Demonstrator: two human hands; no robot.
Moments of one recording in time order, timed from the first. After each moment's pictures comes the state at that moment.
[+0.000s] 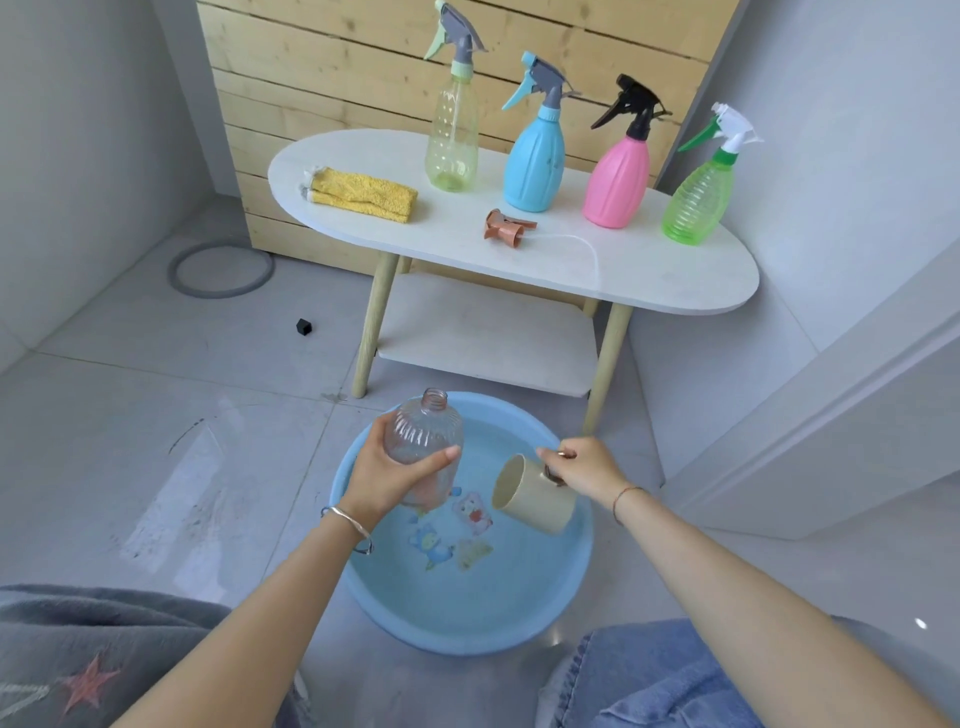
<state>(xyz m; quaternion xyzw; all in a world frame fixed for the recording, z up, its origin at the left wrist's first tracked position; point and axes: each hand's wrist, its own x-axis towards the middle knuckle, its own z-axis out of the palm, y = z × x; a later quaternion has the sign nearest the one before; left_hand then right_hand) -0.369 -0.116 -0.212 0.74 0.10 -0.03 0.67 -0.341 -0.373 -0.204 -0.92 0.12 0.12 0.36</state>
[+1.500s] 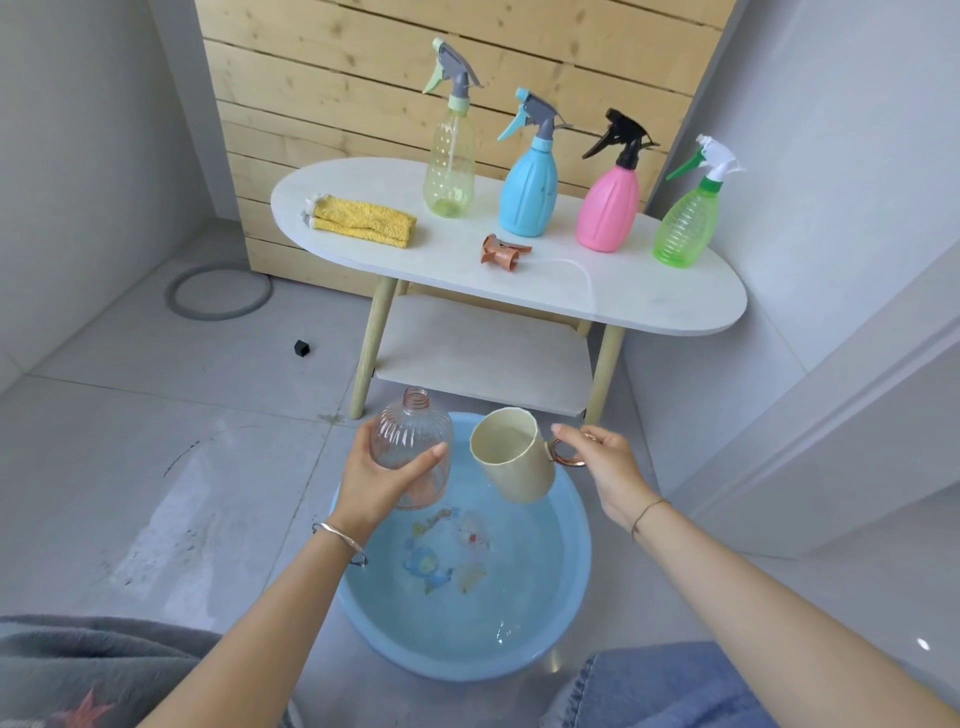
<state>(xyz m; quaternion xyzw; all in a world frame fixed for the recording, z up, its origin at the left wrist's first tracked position) -0.370 -0.109 -0.191 0.70 0.10 0.02 0.70 -0.348 -0.364 -0.157 -0.76 0.17 0.00 0.63</state>
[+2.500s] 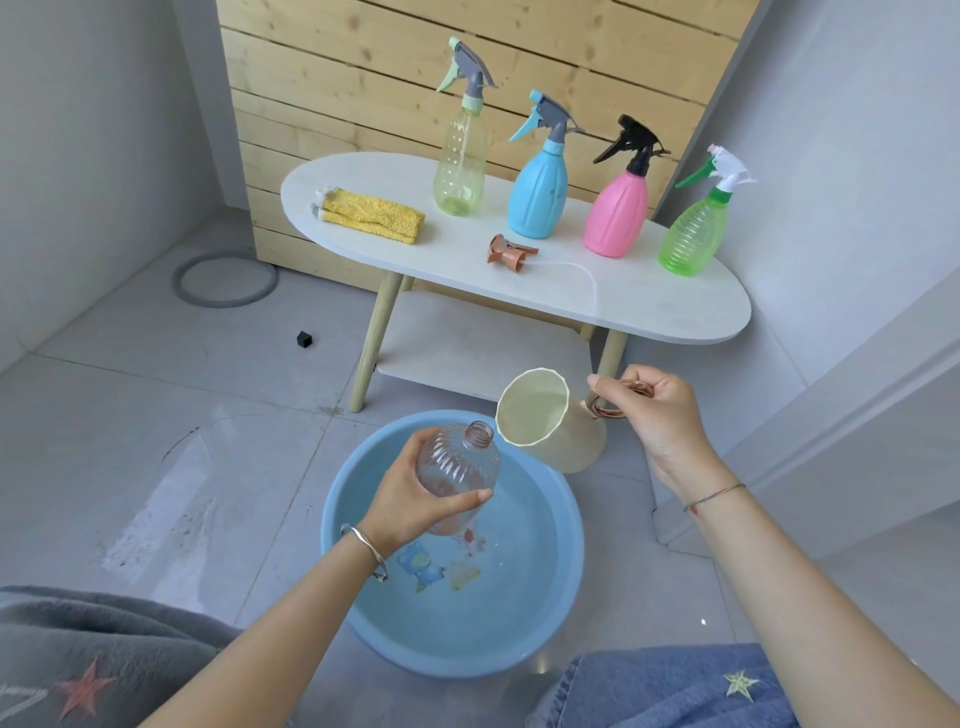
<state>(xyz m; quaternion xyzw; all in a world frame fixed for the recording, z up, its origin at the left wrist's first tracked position) -0.382 -0.136 -0.198 0.77 0.00 -0.06 0.64 -0.353 -0.369 -0.064 -0.79 0.05 -0.12 0.60</state>
